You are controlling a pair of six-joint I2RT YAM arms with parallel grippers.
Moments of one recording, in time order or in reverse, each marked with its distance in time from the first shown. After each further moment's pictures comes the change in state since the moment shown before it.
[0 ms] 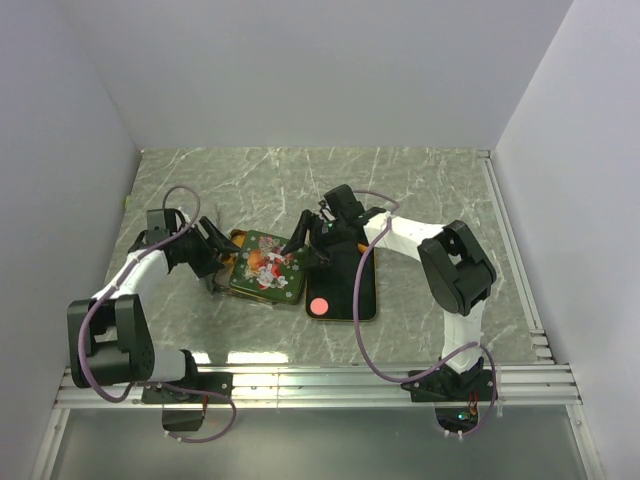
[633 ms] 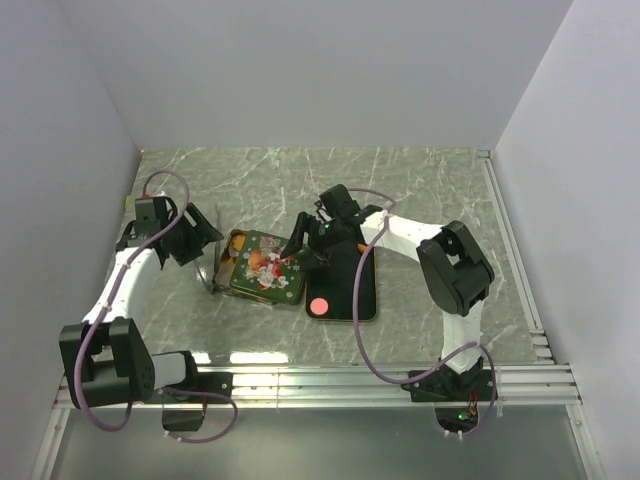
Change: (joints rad) left arm 0.005 -0.109 0.129 -0.131 -0.245 0.063; right arm 0.016 0.010 0.044 -0.075 0.031 -0.062
